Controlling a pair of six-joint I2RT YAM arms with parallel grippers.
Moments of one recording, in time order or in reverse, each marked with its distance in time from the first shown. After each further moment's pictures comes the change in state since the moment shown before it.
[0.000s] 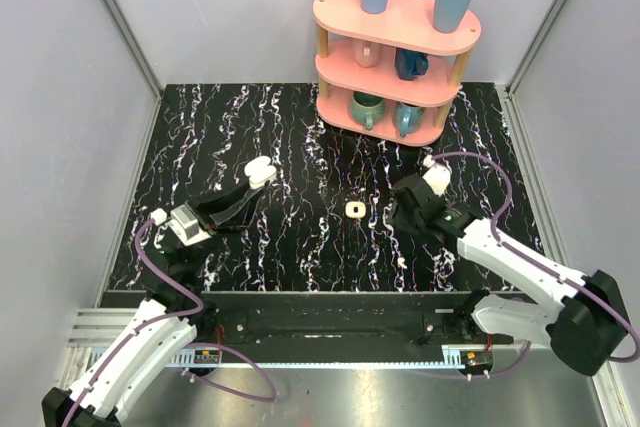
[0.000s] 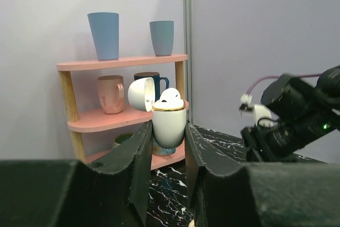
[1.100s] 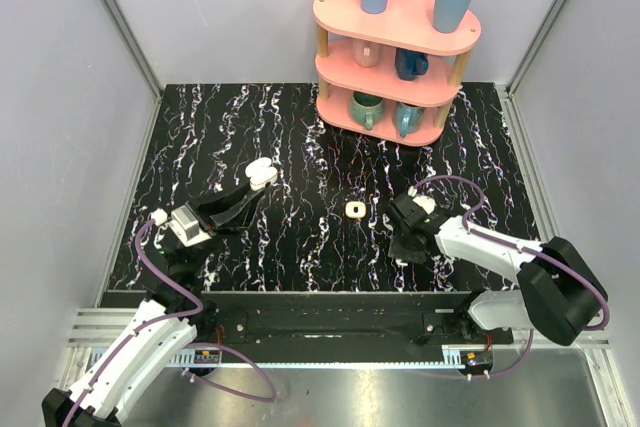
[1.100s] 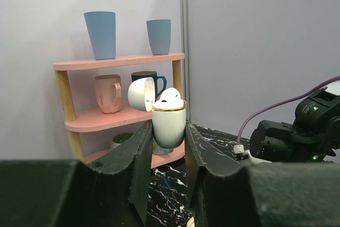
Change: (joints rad) left arm 0.000 -0.011 0.000 -0.011 0.014 -0.001; right arm -0.005 0.211 -0.143 -0.030 -0.240 -0.008
